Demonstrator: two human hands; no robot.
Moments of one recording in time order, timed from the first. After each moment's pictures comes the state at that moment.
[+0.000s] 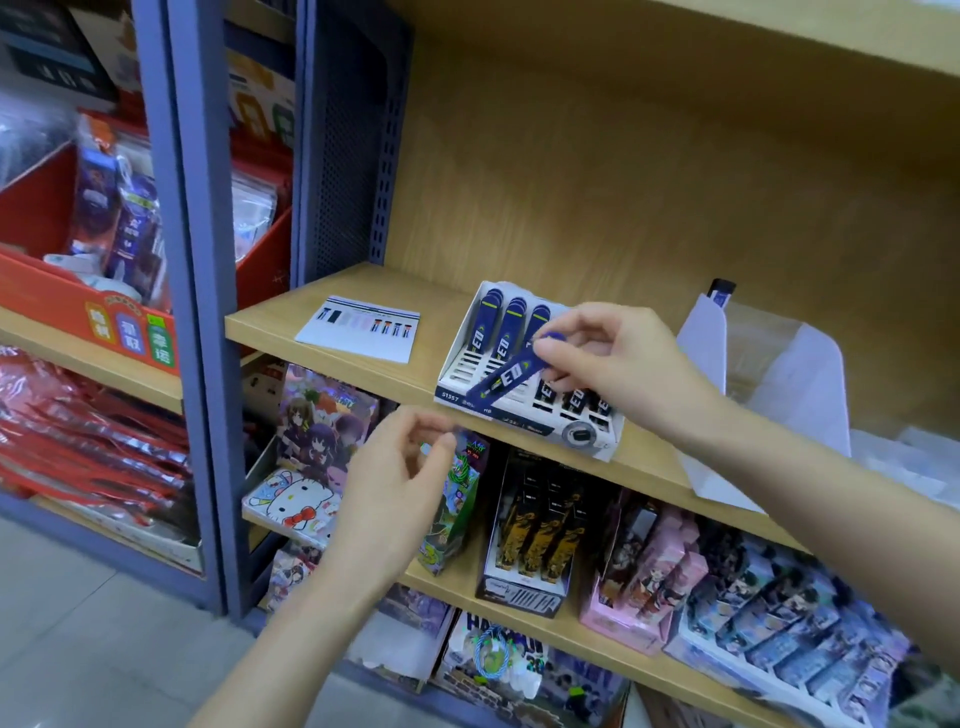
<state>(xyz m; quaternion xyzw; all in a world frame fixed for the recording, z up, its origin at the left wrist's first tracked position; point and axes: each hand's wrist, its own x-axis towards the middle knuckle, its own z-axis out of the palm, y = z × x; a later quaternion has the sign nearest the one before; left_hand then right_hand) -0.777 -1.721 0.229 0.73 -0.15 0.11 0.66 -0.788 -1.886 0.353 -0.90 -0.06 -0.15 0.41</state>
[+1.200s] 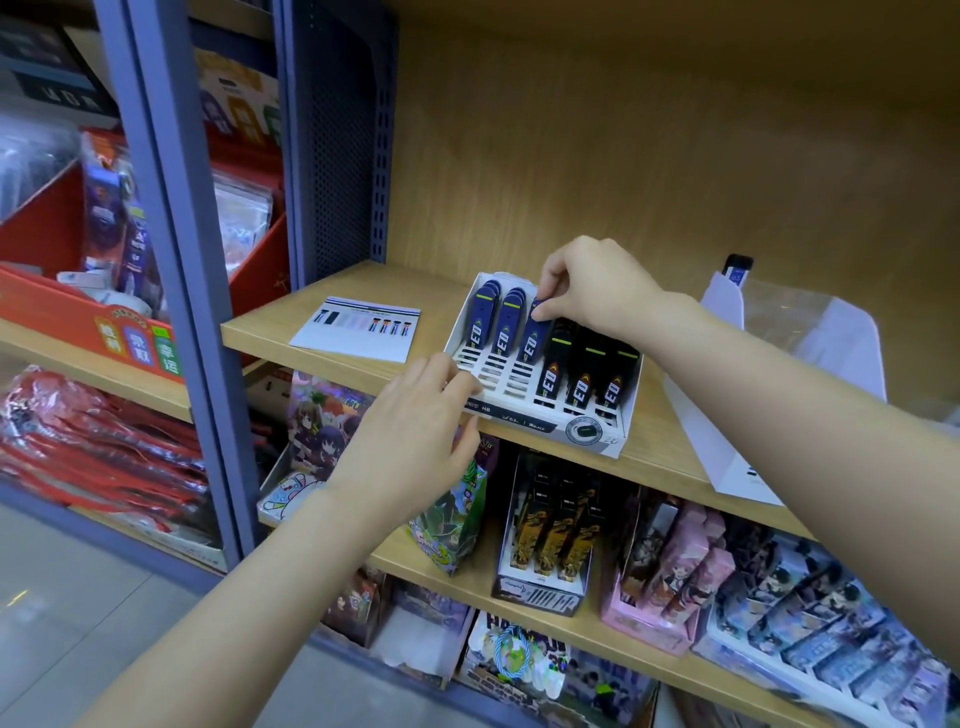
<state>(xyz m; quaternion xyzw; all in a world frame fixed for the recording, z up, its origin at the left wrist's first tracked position) -0.736 -1.732 0.254 0.89 -0.32 0.25 0.20 -0.695 -1.917 0.370 -0.98 -0.04 -0.16 0.07</state>
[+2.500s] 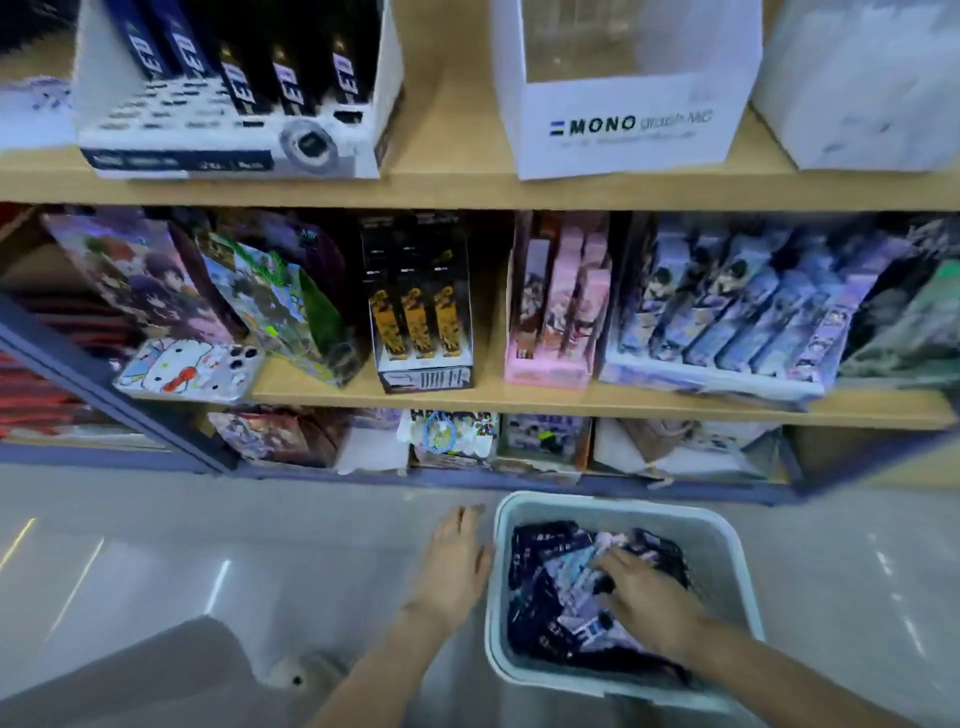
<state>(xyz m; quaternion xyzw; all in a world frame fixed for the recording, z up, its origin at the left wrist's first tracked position) -0.894 -1.840 -0.052 0.91 -0.27 -0.24 0.22 -1.025 -2.046 -0.066 -0.95 0.09 0.21 0.22</state>
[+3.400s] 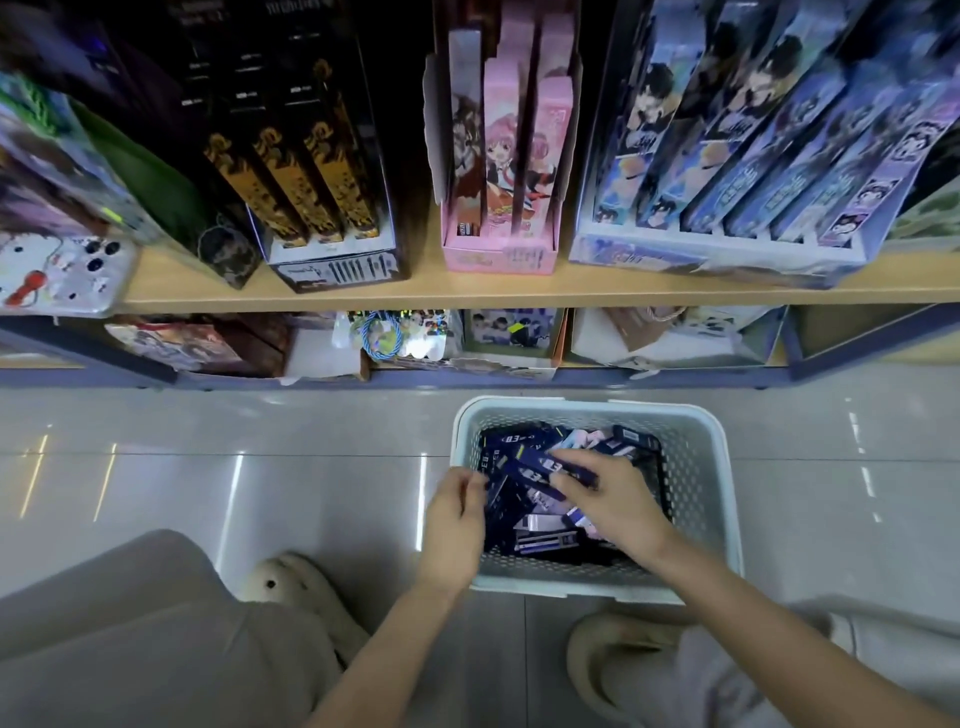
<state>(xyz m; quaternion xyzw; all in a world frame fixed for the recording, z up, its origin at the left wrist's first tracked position) -0.953 -1.877 -0.067 0.83 0.00 -0.30 0.46 -1.015 -2.039 -0.068 -0.75 0.32 0.12 0.57</state>
